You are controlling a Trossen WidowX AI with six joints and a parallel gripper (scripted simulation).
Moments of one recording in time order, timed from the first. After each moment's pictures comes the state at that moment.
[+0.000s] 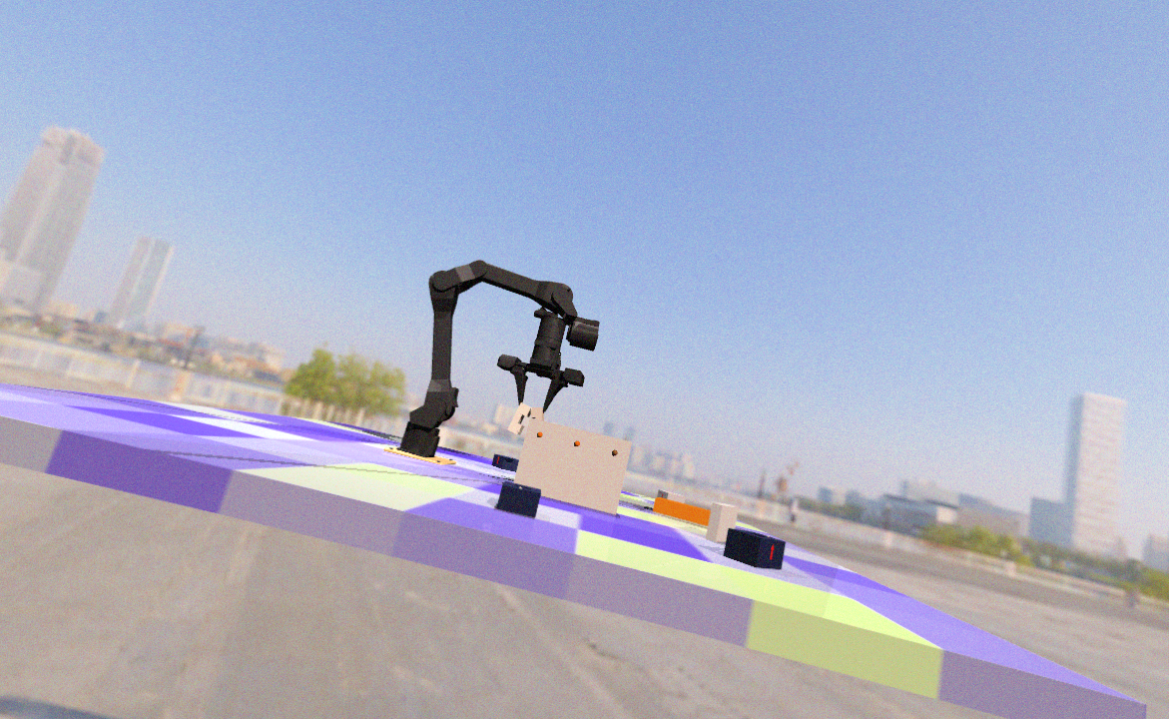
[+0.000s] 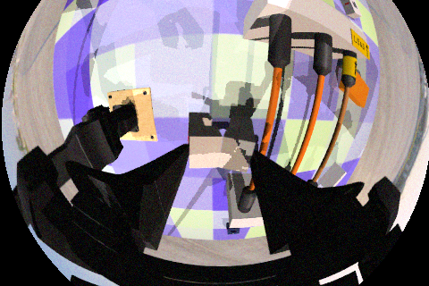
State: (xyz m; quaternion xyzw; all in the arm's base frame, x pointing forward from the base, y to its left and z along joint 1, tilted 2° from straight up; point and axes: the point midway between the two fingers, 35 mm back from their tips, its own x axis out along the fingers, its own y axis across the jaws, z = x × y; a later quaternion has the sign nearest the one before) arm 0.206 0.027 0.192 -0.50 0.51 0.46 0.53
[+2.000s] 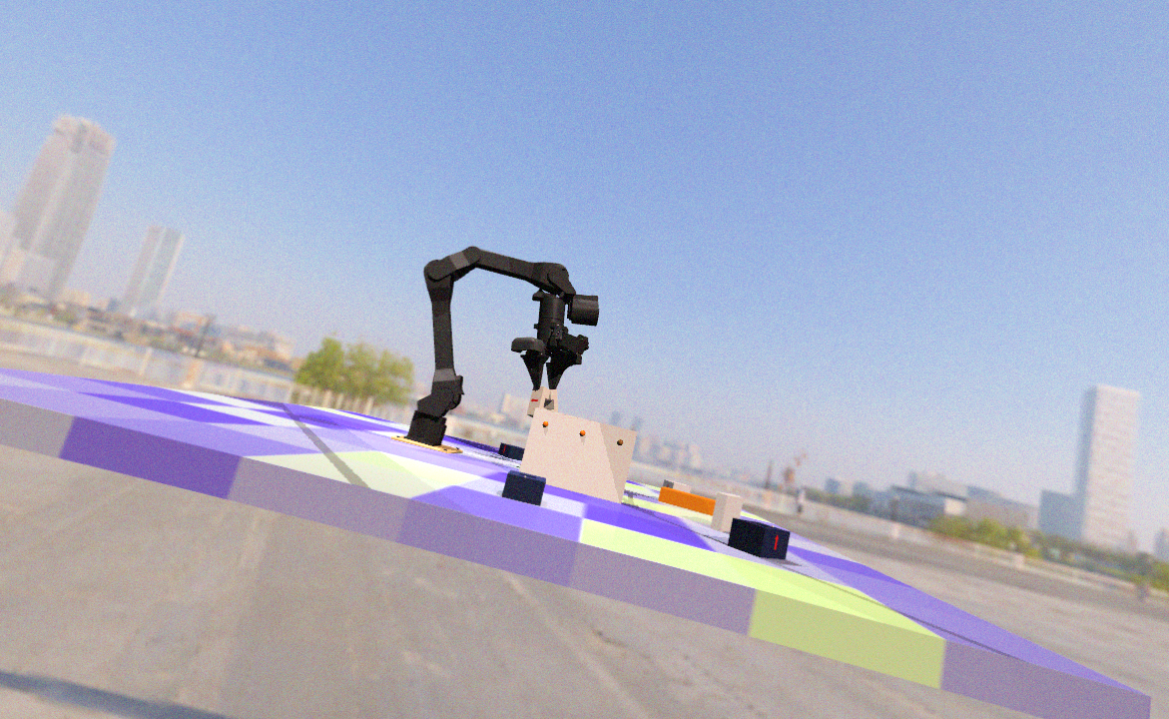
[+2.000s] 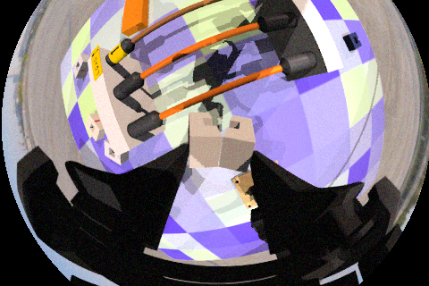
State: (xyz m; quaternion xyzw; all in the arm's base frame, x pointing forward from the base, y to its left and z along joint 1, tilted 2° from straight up) arm 0.210 0.029 0.211 0.20 0.60 -0.18 0.75
